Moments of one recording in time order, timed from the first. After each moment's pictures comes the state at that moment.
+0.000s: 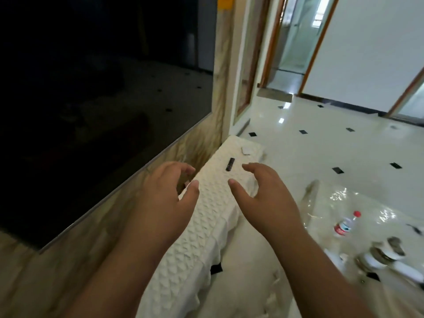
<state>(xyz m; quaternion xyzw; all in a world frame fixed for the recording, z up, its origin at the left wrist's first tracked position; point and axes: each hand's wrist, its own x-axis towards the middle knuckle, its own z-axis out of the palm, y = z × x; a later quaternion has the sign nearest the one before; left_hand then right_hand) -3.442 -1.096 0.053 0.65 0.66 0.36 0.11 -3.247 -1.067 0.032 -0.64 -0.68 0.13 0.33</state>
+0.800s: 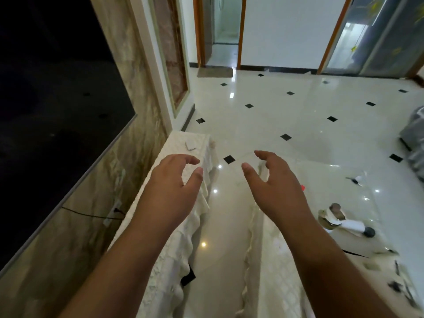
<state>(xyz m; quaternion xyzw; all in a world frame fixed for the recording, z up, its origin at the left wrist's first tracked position) -3.202 -0.923 0.045 0.75 0.54 0.31 0.22 -2.999 -0.970 0.018 -0.76 -0.50 0.16 0.39</state>
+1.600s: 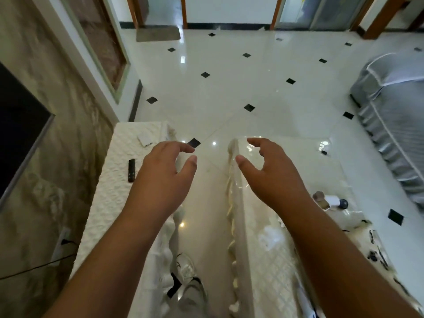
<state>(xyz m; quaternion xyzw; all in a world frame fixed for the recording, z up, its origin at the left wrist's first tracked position) -3.092 -0.723 -0.016 0.80 0.47 0.24 0.29 -2.903 -0.821 -0.032 -0.82 -0.44 0.15 0.34</state>
